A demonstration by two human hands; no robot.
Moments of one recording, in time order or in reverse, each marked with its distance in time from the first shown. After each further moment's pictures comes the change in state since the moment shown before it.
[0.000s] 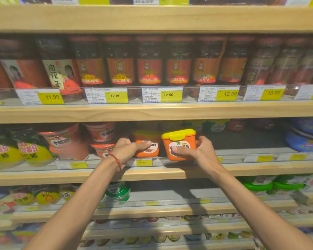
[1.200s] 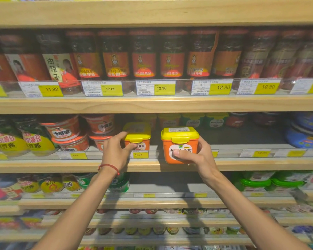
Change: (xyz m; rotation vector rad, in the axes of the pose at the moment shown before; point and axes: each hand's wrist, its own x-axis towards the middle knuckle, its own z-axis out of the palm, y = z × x) left_hand -0.027 -0.031 -0.003 0.504 0.372 0.496; right_hand -0.031 0.013 -0.009 0.276 -0.145 -0.134
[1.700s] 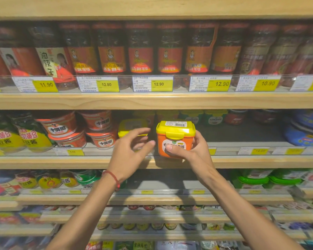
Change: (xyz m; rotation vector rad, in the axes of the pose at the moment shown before) left_hand -0.034 0.049 0.002 -0.409 -0.184 0.065; right_hand -0.004 -0.004 0.008 0.036 0.024 -0.052
